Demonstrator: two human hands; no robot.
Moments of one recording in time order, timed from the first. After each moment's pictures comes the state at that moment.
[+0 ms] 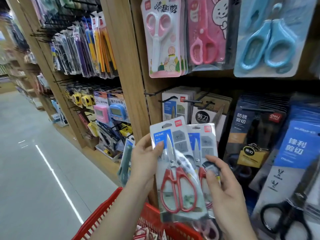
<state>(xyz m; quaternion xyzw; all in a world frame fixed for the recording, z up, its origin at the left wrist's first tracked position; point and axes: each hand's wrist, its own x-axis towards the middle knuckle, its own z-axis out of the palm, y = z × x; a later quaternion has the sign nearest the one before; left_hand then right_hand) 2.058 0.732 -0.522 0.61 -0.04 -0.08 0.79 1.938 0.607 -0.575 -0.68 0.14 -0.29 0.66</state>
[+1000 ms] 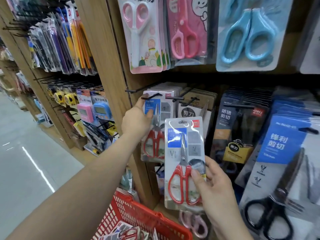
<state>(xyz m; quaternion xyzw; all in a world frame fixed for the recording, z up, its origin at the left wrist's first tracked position) 2.160 0.685 -0.489 0.92 -0.16 0.16 0.33 1.941 0.592 -0.571 -0.64 0.14 -0.24 0.72</state>
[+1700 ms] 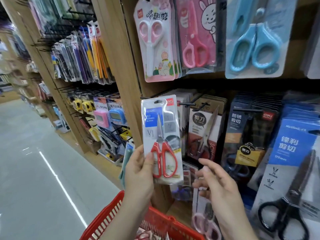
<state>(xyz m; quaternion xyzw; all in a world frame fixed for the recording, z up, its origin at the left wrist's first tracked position) 2.019 0.744 -0.526 0.64 -0.08 0.01 0.76 1.940 0.604 -0.567 -0.60 0.16 -0.23 0.75</state>
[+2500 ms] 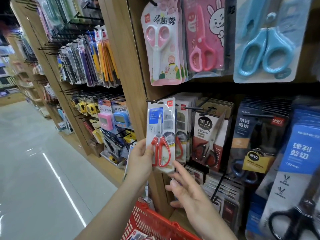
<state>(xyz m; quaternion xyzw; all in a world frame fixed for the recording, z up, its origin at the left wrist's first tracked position) 2.082 0.747 -0.525 0.70 -0.11 -0.01 0.71 1.959 0.642 -0.564 -0.68 0.00 -0.07 0.73</state>
